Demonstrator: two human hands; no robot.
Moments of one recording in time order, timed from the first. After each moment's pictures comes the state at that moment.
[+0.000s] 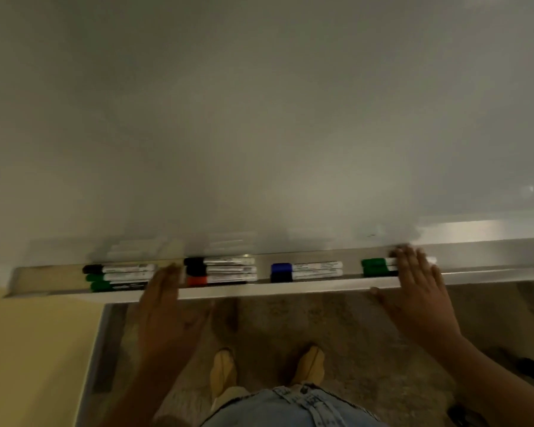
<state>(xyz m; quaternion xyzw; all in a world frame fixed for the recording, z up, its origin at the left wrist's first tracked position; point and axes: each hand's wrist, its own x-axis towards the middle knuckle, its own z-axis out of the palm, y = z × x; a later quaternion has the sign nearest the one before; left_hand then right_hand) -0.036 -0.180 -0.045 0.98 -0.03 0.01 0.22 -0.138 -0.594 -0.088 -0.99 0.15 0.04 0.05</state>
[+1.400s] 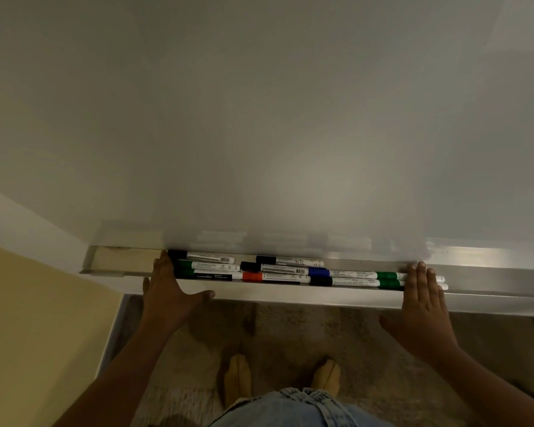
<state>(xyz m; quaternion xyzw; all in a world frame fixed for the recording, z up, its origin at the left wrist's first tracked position) 0.035 -0.039 -0.071 0.94 0.05 -0.07 0.32 -0.105 -0.487 -0.097 -0.98 0.16 0.09 0.03</state>
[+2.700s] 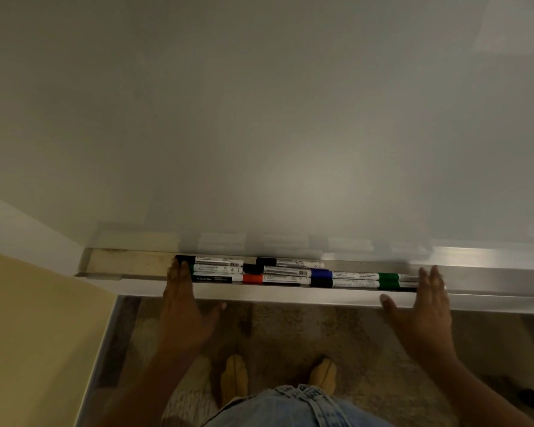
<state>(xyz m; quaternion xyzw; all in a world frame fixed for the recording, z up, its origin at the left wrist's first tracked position) -0.003 -0.065 -0.066 0.95 0.00 -0.06 0.32 -0.108 -0.460 -0.073 -0.95 0.27 -0.01 0.18</state>
